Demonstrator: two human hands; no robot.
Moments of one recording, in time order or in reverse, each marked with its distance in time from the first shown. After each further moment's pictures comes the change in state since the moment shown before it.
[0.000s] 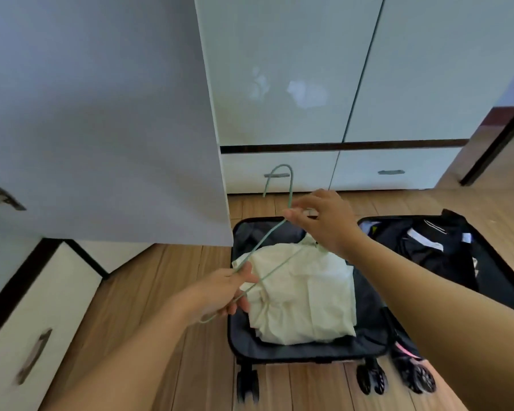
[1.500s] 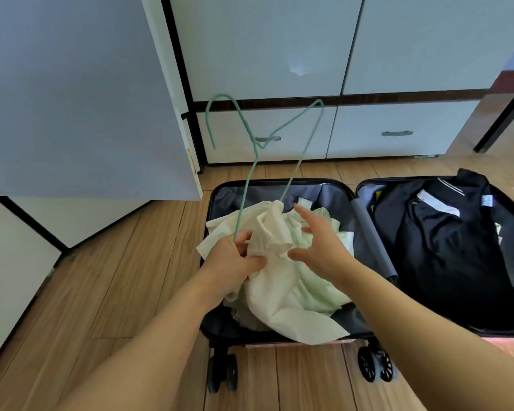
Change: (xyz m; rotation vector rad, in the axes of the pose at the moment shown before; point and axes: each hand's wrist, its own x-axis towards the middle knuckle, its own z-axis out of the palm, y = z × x) left_hand 0.101 -0.053 0.089 -0.285 0.228 0.294; right_hand -0.066 0.109 0.122 0.461 -0.169 0.264
